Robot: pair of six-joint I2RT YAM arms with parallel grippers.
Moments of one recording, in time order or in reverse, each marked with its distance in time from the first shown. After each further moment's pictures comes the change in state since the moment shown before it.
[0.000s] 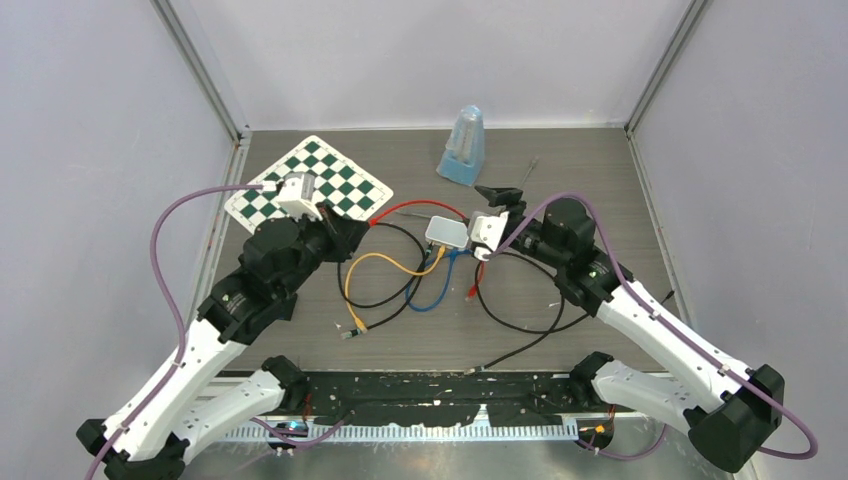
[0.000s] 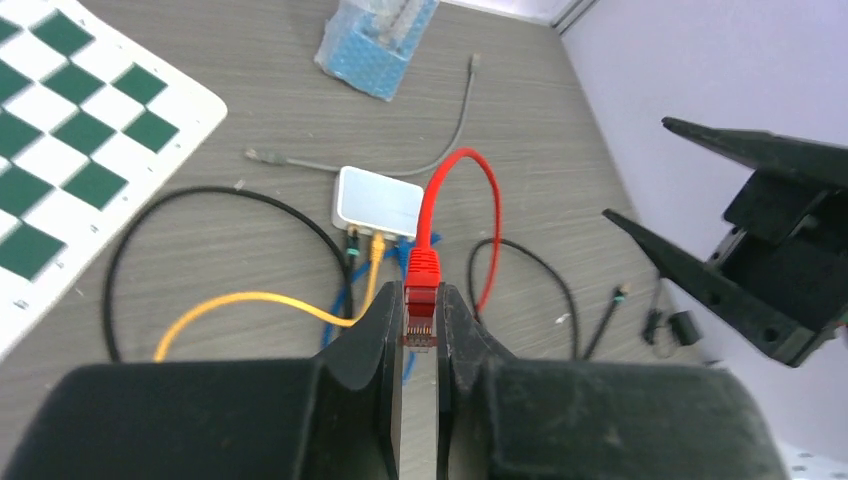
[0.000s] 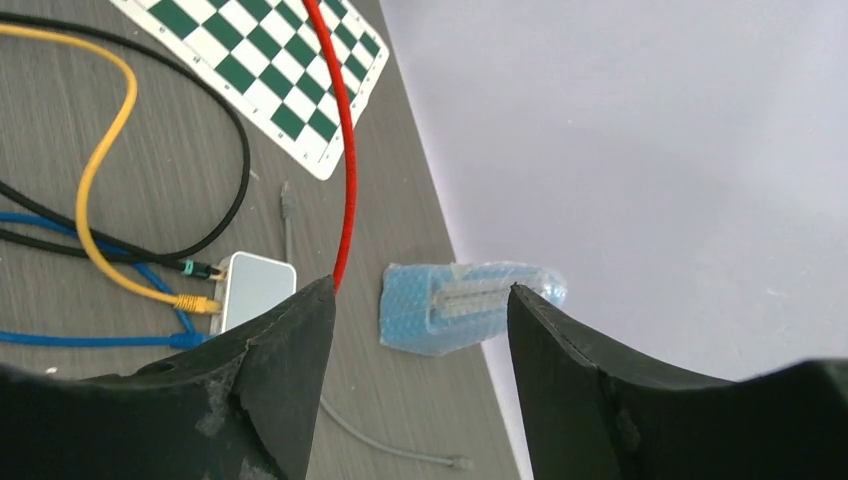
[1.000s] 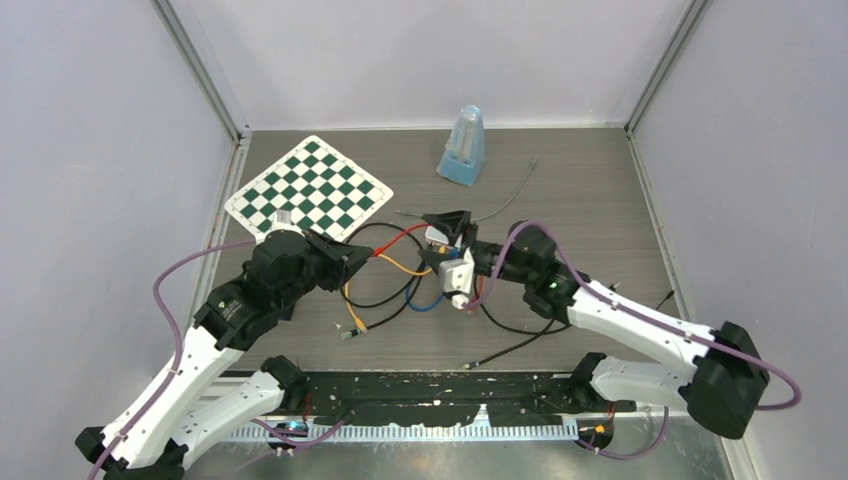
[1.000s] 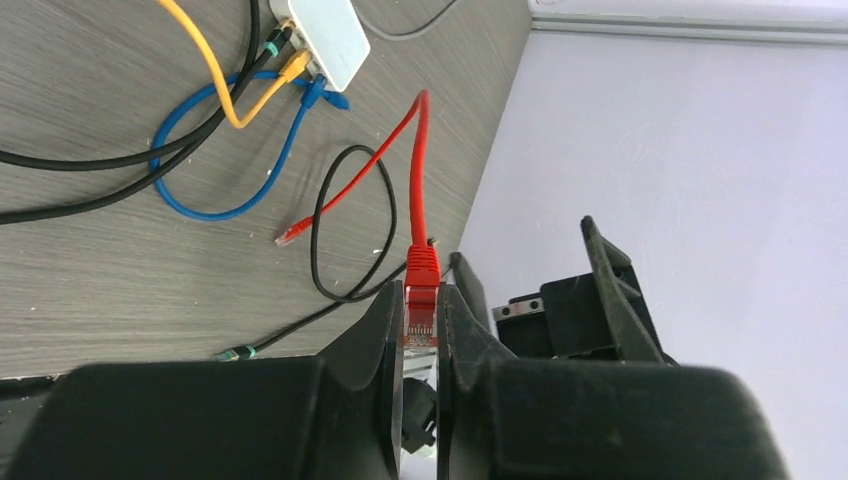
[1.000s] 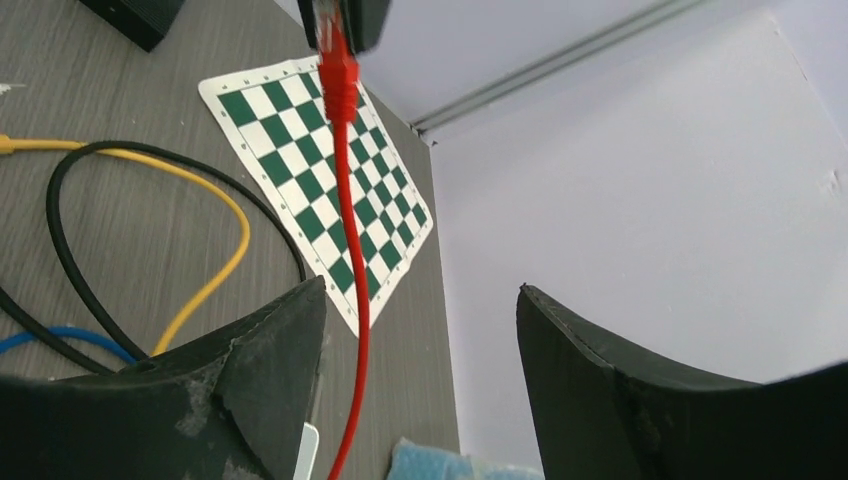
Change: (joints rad) left arm 0.005 -0.053 -0.019 -0.288 0.057 -0.891; right arm 0.173 0.099 -0.125 0.326 -0.158 -0.121
